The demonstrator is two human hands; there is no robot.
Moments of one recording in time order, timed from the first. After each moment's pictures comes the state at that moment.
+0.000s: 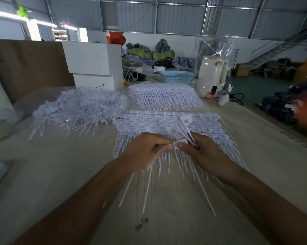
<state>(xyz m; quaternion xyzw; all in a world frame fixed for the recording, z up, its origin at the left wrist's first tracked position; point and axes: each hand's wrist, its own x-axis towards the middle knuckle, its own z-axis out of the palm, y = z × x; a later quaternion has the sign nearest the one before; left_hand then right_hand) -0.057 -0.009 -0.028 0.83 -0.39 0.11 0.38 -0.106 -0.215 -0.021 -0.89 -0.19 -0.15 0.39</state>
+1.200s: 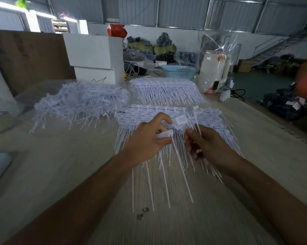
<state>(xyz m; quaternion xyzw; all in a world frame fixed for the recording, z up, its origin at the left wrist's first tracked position) -0.058 -0.015 -0.031 0.82 -0.33 0.16 0.44 -0.112 -0.216 -0.015 -0.81 -0.09 -0.04 0.58</state>
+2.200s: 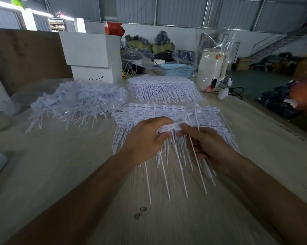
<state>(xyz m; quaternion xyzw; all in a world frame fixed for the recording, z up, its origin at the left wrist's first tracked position) -0.067 -0.018 -0.026 0.84 -0.34 0.25 0.35 -0.114 -0.213 -0.011 -0.72 -0.02 0.02 0.69</state>
